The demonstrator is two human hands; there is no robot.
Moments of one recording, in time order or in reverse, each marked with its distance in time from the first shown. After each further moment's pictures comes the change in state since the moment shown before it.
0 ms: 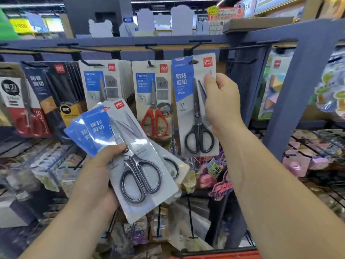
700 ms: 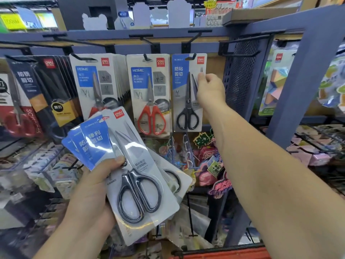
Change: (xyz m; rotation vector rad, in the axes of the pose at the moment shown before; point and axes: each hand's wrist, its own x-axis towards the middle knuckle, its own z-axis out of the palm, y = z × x) left_hand -0.007 -0.019 -0.017 0.015 0.011 -0.046; right_hand 0.052 0.036 0.029 -0.215 -0.025 0.293
